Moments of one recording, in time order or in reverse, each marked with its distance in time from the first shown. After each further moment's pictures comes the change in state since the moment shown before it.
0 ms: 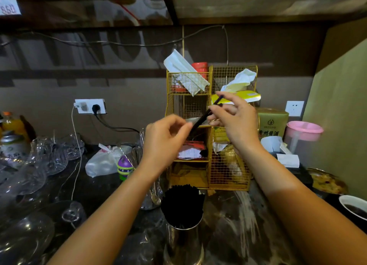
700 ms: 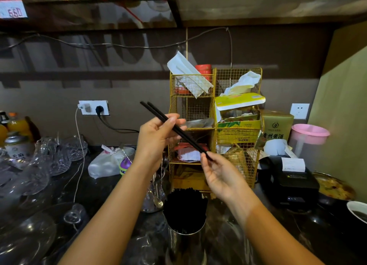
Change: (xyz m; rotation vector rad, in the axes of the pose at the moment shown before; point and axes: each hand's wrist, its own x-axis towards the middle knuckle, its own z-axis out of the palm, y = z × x) left_hand 0.013 -0.031 -0.001 -0.743 0.020 -0.365; right_hand -0.056 0.044 0.019 1.020 0.171 0.915
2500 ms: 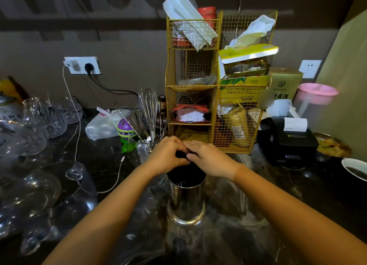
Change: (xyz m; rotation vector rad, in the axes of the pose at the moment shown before) left_hand -0.058 -0.098 -0.035 1.161 -0.587 -0.167; right_hand 0.033 0.035 -0.062 -2.152 -0.471 -0.333
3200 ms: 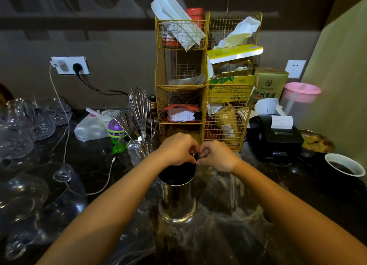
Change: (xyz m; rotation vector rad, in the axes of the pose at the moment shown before) left_hand 0.022 0.050 0.001 0.185 -0.160 0.135; right_hand -0.023 0.036 -0.014 0.215 0.072 0.256
